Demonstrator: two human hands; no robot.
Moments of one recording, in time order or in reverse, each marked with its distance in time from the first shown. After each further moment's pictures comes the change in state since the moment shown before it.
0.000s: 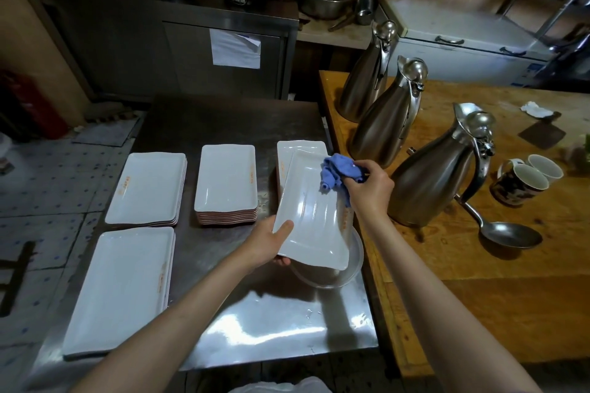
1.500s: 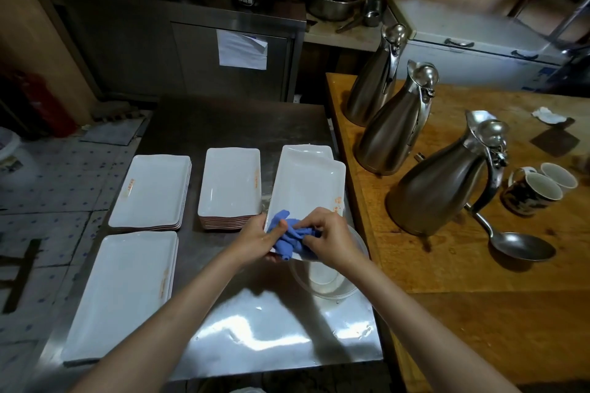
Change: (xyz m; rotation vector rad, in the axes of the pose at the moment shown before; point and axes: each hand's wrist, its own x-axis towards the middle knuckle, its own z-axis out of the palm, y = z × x) left_hand 0.008 -0.004 -0.034 -0.011 0.023 0.069; right_hand -0.065 -0.019 0.014 -0.006 -0.669 -0.217
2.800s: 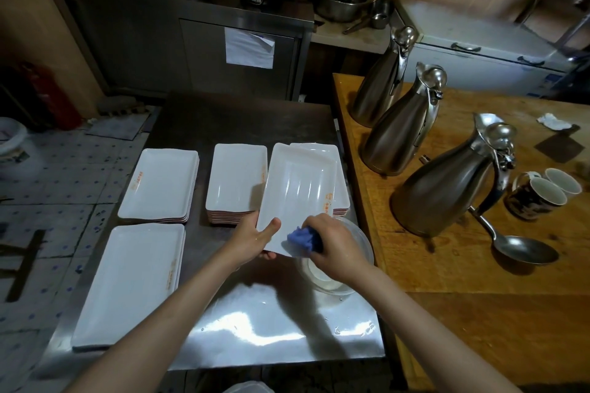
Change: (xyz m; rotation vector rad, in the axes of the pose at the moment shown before) left_hand -0.009 -0.011 -0.010 0.071 0.146 -0.022; right_hand -0.017 0.001 0.009 -0.309 -0.085 -0.142
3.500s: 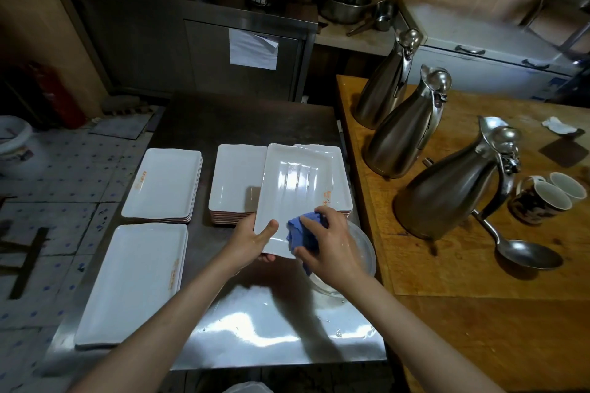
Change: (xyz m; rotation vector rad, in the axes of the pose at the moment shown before) left_hand -0.003 -0.005 -0.002 -0.073 0.038 0.011; right_hand -0.004 -0.006 0.016 -0.144 0.181 0.042
